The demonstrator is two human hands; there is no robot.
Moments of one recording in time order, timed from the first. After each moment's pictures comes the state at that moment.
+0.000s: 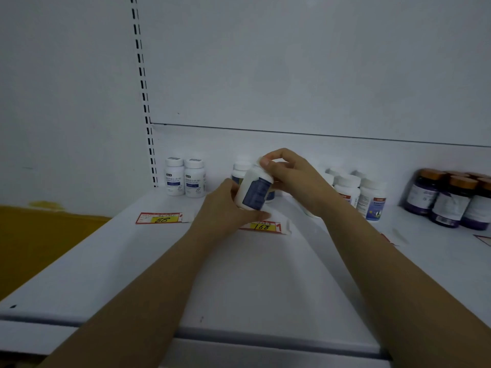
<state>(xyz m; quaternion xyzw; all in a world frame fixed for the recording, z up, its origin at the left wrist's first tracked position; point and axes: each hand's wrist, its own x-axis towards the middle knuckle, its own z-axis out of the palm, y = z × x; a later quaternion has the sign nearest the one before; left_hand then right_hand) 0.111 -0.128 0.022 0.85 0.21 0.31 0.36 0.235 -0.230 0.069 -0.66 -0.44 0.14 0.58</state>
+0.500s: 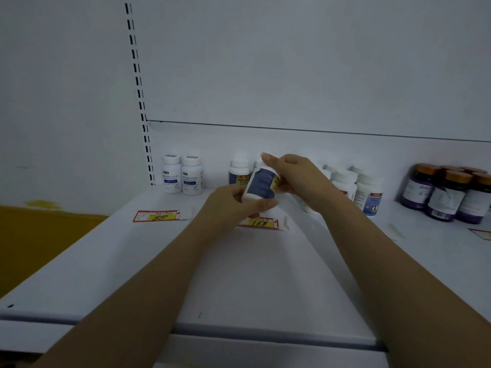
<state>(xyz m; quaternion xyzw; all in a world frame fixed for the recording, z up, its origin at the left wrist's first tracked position) 0.116 -0.133 0.026 0.85 0.16 0.26 0.44 0.246 -0.228 0.067 -0.73 -0.36 0.13 0.56</state>
